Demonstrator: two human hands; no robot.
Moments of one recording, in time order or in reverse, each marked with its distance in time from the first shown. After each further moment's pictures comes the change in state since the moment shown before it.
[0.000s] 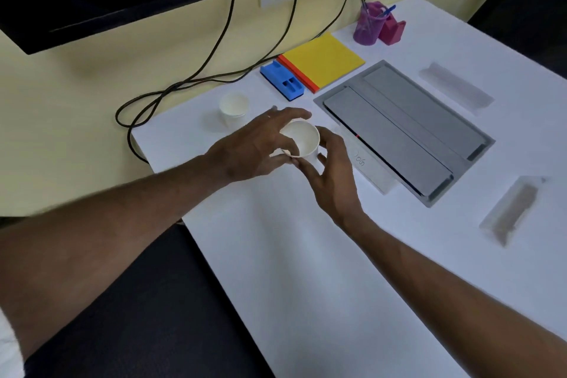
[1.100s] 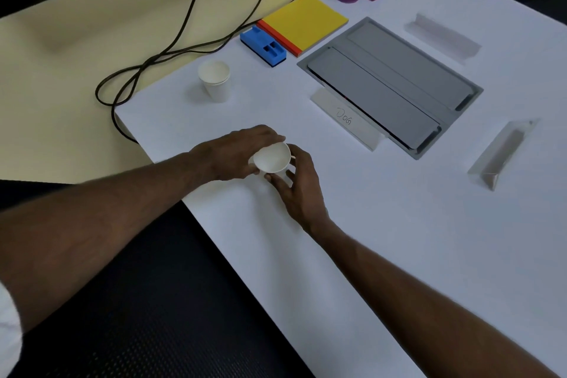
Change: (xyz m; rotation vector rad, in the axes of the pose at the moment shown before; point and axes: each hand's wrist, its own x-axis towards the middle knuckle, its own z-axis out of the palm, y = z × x) left_hand -0.047 0.009 0.045 -0.125 -0.326 -0.079; right_hand -0.088 0.023 0.043 0.195 -0.061 0.204
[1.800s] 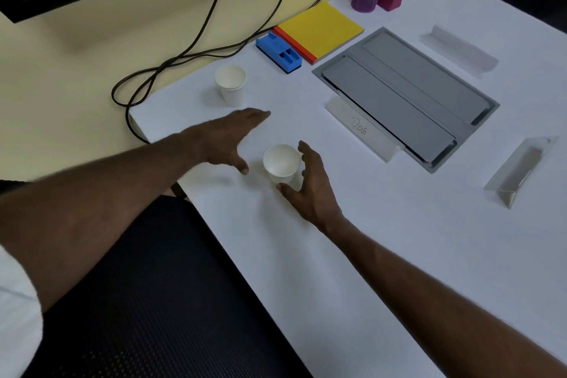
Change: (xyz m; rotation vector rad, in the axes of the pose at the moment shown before) left_hand -0.003 -0.054 -0.032 0.032 -0.094 -0.265; right_hand 0.022 -0.001 -0.001 -0.179 -0.132 -0.002
